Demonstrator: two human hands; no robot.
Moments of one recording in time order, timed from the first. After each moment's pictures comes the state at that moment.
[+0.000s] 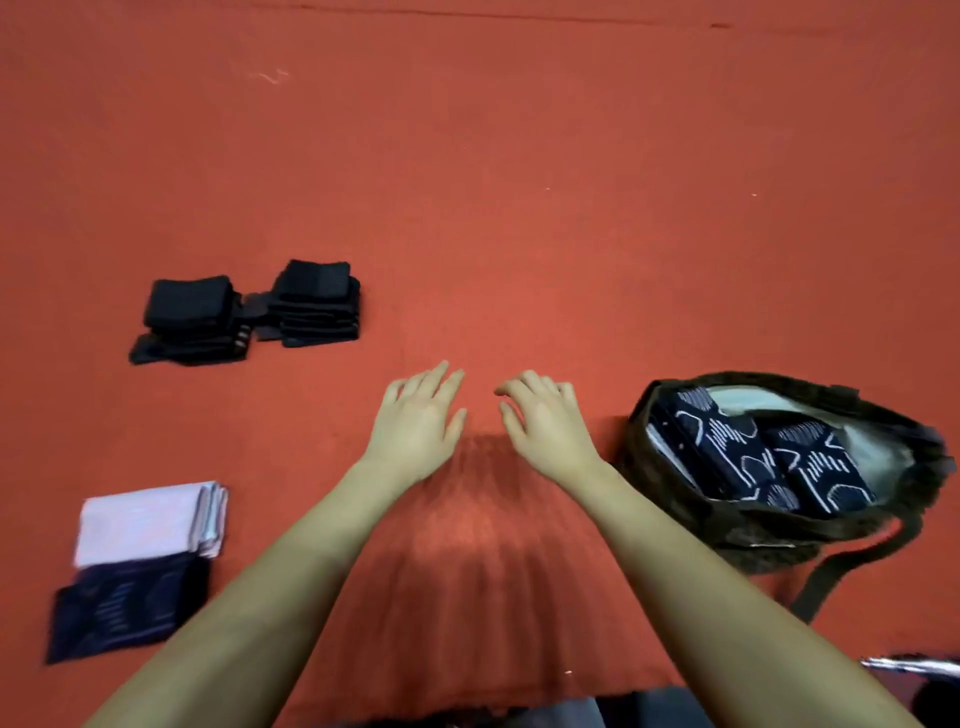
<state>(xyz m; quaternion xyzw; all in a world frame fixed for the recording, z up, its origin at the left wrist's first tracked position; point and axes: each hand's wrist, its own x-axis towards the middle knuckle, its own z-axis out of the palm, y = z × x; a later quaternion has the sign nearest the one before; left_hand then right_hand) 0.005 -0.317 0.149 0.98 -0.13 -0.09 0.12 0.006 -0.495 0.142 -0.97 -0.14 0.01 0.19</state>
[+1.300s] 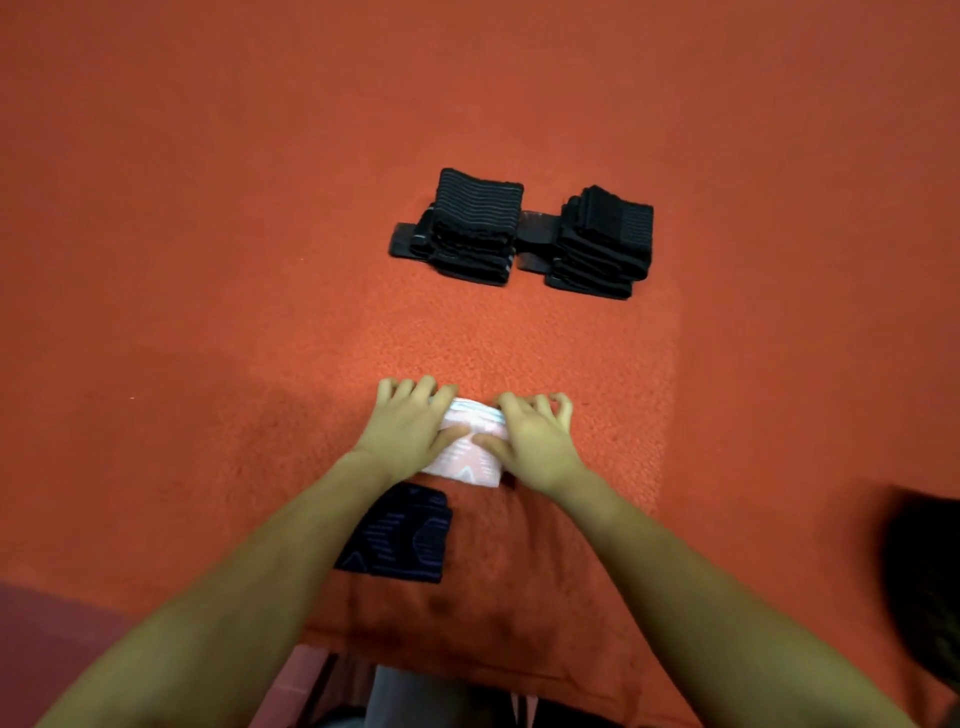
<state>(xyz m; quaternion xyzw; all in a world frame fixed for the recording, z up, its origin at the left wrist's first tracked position) -0.061 0.017 0.028 0.99 -0.07 -0.07 0.08 -0.013 -0.164 0.036 -0.93 -0.29 0.22 0.09</state>
